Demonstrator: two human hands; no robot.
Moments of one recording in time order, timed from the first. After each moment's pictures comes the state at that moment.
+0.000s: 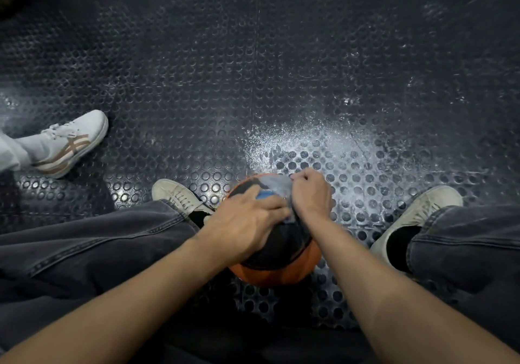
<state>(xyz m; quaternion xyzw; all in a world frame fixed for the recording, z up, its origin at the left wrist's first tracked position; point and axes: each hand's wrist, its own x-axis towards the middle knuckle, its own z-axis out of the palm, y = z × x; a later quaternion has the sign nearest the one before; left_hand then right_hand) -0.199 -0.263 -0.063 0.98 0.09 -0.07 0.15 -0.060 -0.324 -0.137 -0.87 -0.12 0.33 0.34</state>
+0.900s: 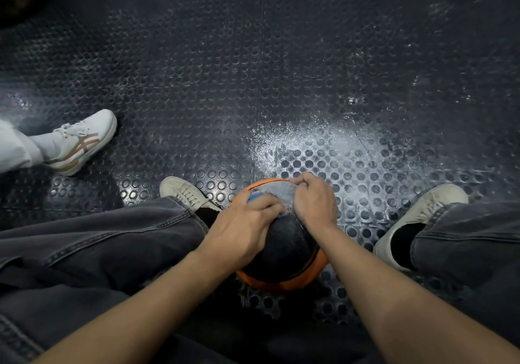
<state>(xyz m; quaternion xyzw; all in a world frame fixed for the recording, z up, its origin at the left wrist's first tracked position) -0.218 -0.276 -0.072 0.95 0.21 -0.04 0.23 -0.071 -0.334 -0.141 -0.88 -0.19 0.33 0.29</state>
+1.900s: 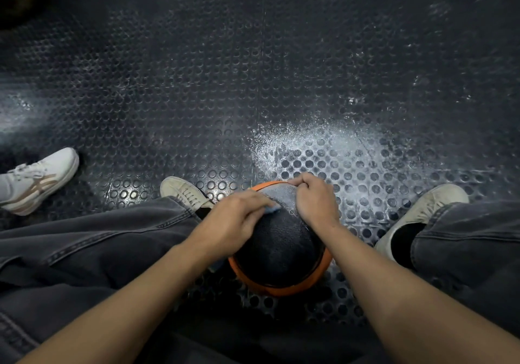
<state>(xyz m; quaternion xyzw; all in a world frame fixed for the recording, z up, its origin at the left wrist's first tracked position) -0.224 -0.255 -0.067 0.90 0.26 -0.04 0.35 -0.065 -0.337 -0.149 -0.85 -0.23 0.36 0.31</state>
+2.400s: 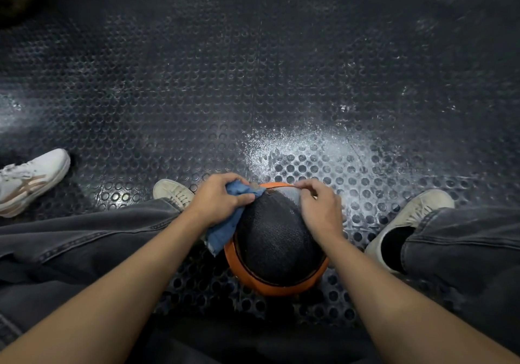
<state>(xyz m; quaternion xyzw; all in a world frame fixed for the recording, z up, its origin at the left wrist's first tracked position) -0.204 -0.230 -0.069 0.78 0.47 -0.03 0.41 -0.061 -0.363 -0.135 -0.85 -0.17 0.33 0.37</state>
